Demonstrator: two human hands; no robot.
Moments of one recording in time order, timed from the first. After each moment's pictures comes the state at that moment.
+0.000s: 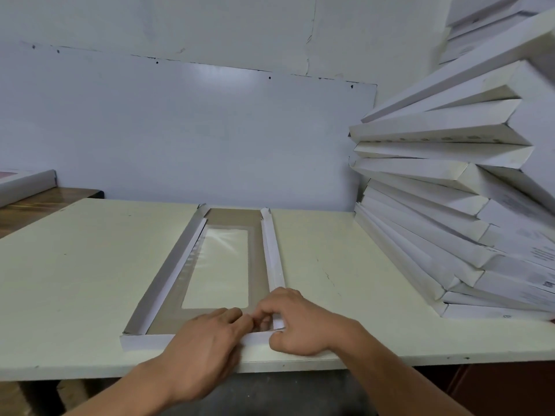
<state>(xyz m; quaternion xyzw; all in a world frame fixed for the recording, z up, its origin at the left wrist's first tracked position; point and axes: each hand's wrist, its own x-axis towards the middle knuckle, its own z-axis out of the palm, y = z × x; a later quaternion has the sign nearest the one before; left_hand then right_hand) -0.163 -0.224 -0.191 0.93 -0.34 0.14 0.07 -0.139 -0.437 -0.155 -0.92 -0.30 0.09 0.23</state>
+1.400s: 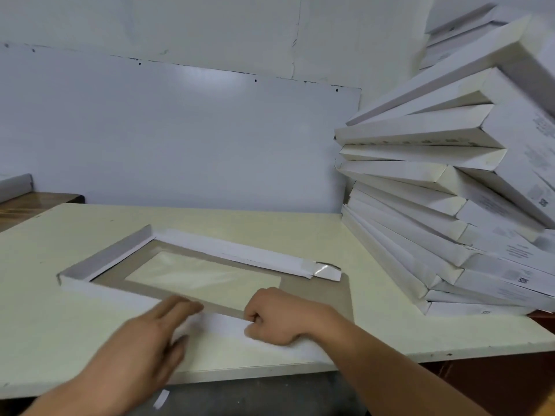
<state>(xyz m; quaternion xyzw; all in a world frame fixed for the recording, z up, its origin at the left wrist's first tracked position) -0.180 -0.173 -0.172 0.92 -0.29 0.20 0.20 -0.123 -0.424 -0.143 -0.95 -0.27 0.10 0.14</state>
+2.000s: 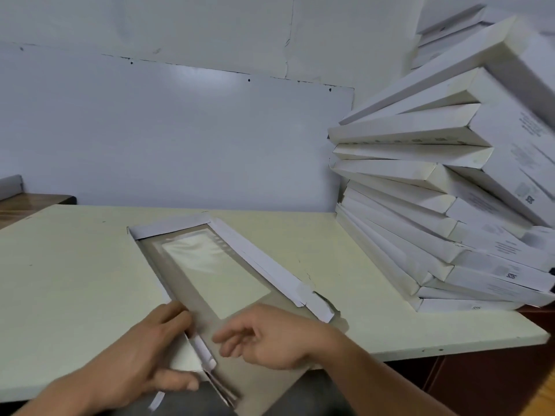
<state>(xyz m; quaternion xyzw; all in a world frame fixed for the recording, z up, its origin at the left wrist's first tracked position) -0.157 -0.169 -0.183 0.91 -0.35 0.10 0.20 -0.164 -0.424 -0.141 -0.88 -0.24 0.20 0.35</state>
